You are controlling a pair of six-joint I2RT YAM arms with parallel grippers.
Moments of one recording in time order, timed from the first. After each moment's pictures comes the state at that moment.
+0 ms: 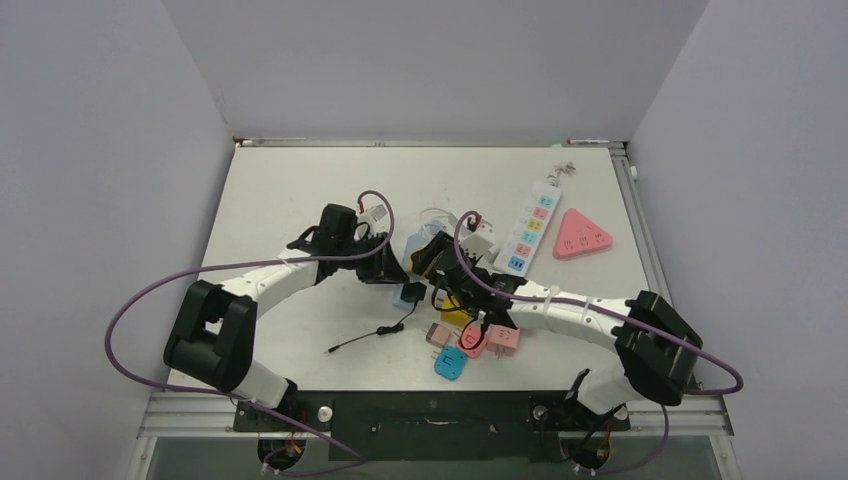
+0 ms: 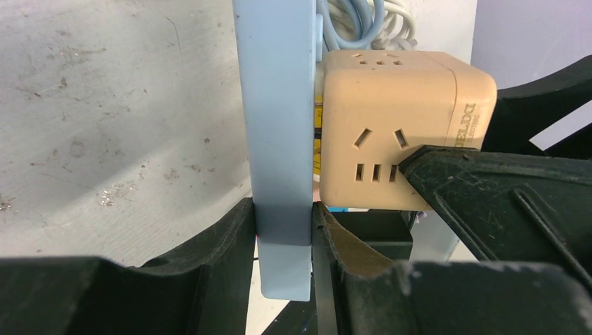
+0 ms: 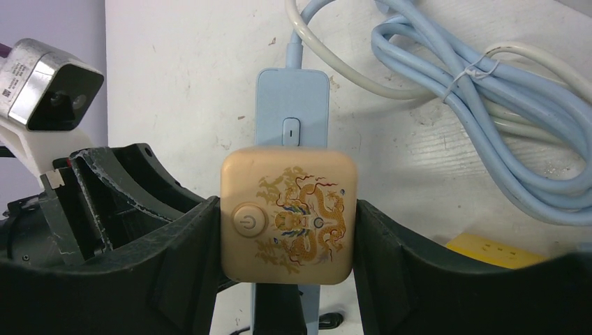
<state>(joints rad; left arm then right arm) -0.41 1.51 0.85 -0.18 0.63 -0.57 0.95 1.46 0.86 0.01 0.47 1.10</state>
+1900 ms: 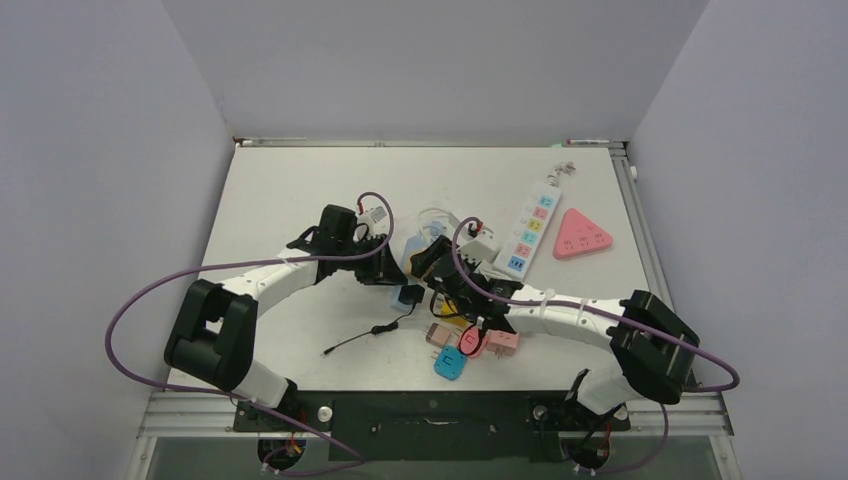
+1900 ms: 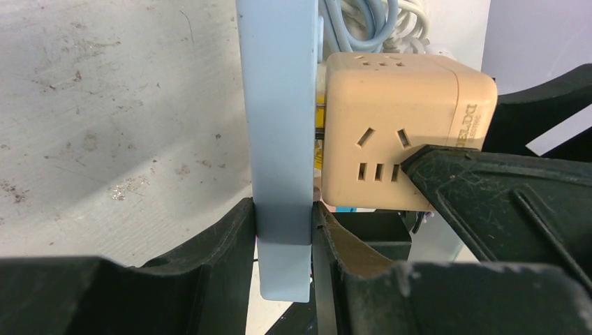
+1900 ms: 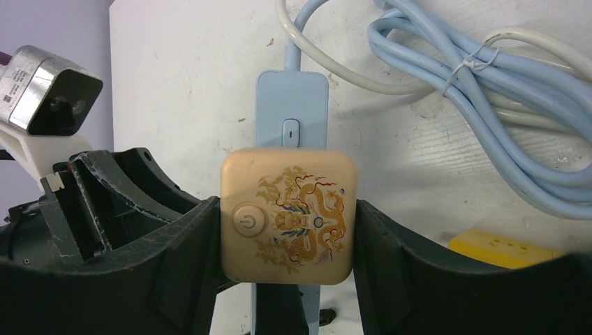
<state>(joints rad) -0.41 1.51 0.85 -0.21 0.61 -0.55 0.97 1.46 0.83 0.06 0.52 1.15</state>
